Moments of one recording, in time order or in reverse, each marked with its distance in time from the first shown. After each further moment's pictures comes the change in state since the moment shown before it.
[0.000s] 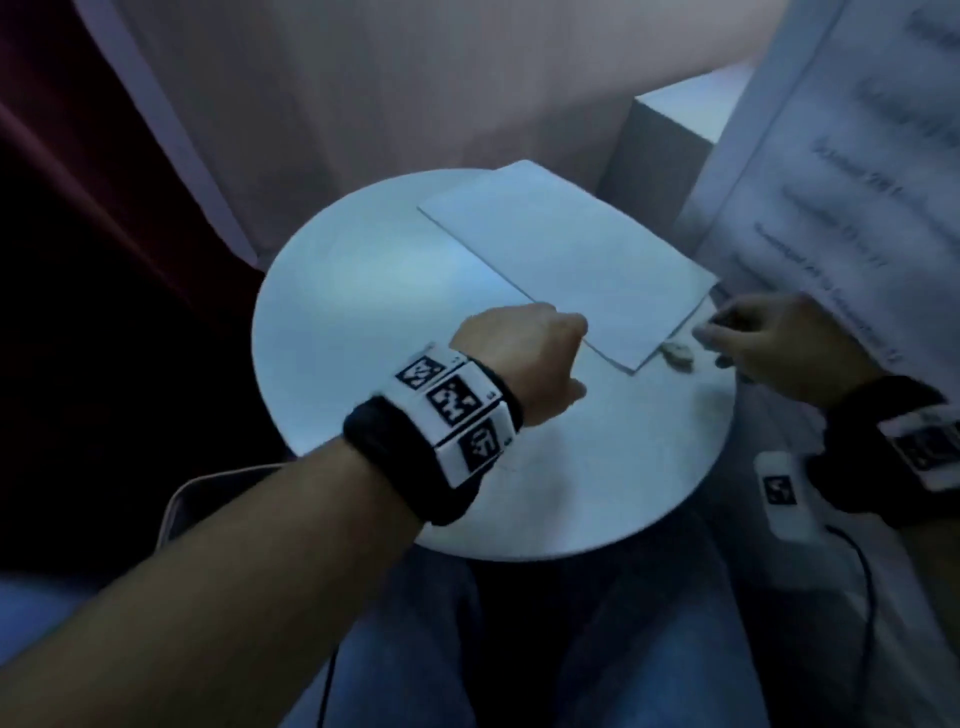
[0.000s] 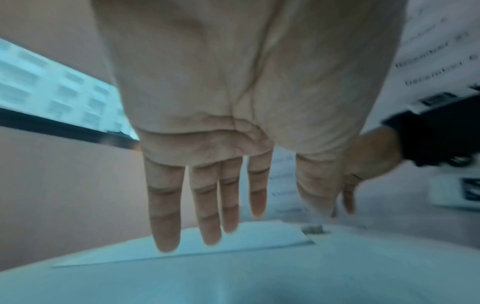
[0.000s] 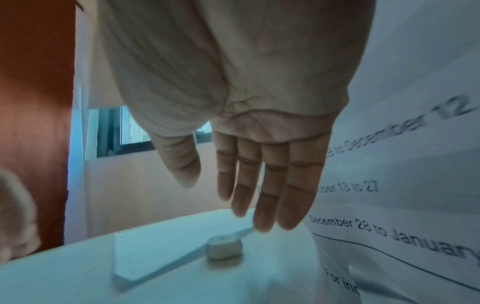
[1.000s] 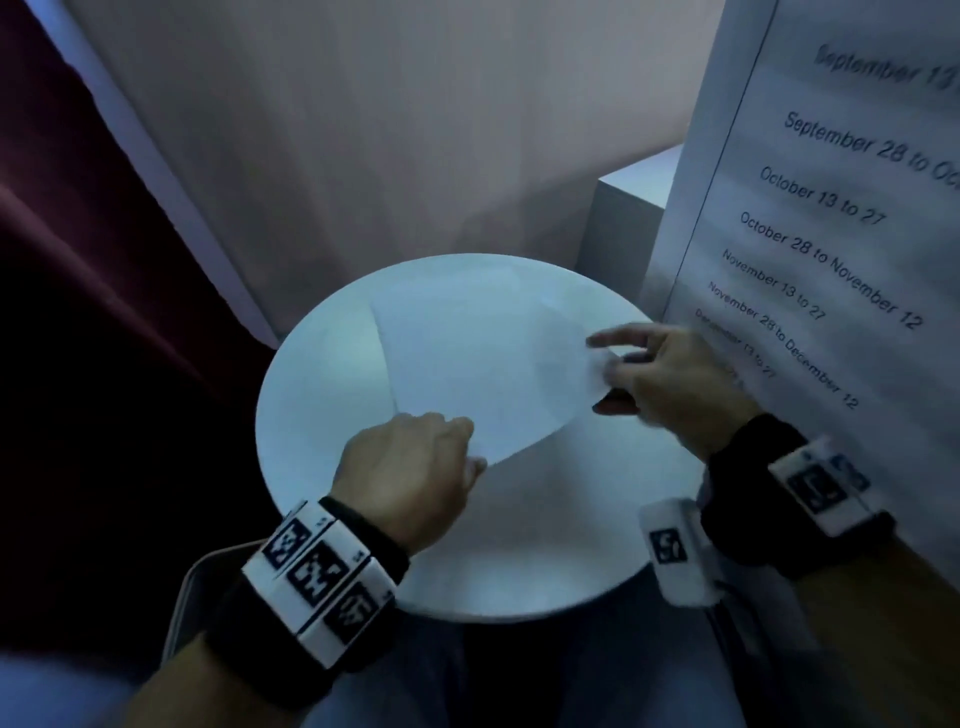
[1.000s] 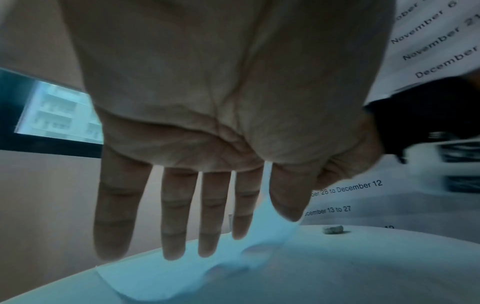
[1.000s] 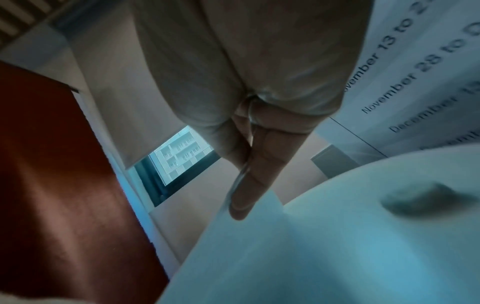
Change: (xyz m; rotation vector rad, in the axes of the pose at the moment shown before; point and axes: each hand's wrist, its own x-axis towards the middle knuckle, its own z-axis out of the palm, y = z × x) left_hand -0.060 -0.010 -0.006 0.179 0.018 -0.184; right_hand -0.009 -0.067 0.016 0.720 -0.066 0.050
